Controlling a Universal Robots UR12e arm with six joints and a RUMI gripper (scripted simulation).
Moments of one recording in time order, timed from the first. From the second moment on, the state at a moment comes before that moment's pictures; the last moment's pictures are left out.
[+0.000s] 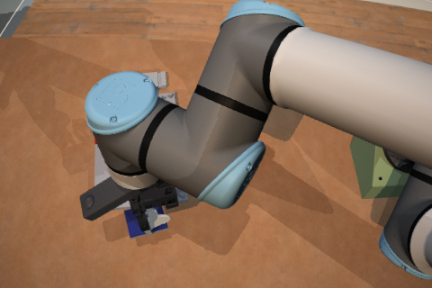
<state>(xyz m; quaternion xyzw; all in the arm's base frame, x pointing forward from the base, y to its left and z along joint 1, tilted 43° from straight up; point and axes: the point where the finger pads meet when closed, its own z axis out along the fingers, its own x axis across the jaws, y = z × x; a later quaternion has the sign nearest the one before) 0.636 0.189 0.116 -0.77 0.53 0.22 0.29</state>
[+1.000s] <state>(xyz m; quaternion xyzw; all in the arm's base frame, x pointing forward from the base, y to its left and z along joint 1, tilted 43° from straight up) 0.634 0.190 0.114 -0.72 0.59 0.25 0.27</state>
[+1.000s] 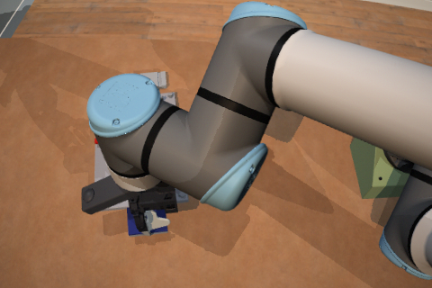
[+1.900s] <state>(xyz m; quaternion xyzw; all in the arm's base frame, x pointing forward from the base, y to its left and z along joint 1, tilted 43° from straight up) 0.618 0.196 0.103 -0.72 0.59 0.25 0.27</state>
